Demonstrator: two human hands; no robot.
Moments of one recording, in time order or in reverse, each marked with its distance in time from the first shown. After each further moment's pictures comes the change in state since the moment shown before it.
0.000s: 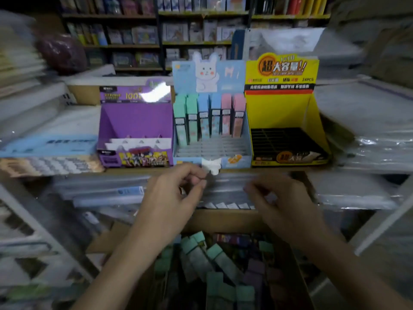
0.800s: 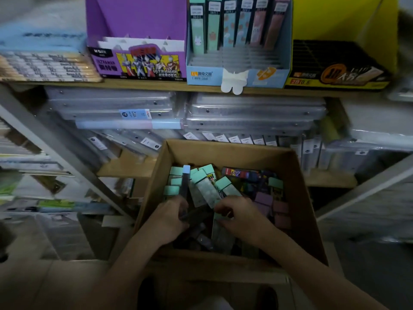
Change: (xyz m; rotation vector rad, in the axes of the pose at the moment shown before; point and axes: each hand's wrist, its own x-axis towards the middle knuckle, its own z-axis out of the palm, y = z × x) left_hand -0.156 -0.107 0.041 0.211 -0.722 -0.811; right_hand -0.132 0.043 0.150 0.073 -0.708 0.270
